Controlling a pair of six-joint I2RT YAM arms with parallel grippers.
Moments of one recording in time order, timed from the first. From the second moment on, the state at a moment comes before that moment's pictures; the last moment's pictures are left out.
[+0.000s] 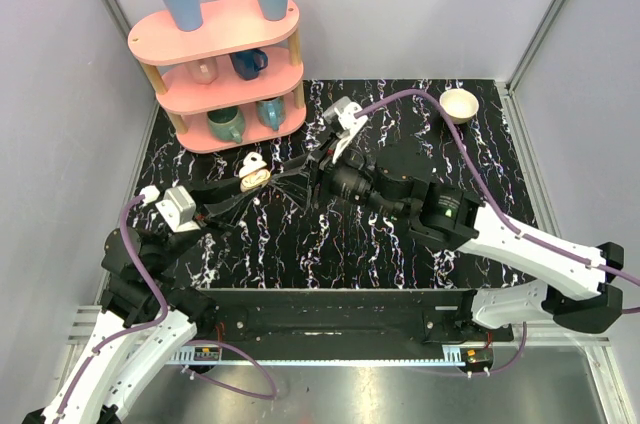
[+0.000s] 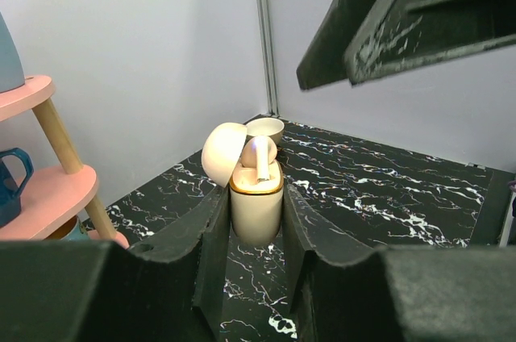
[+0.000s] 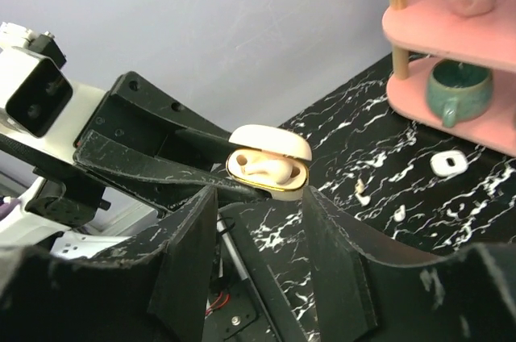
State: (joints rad) left arm -0.49 0.35 0.68 0.03 0.41 -0.03; right arm 1.19 1.26 1.45 -0.15 0.10 0.34
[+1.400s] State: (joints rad) left arm -0.49 0.36 0.67 0.07 0.41 -0.05; right arm 1.09 1.34 1.41 -0.02 -0.11 0.61
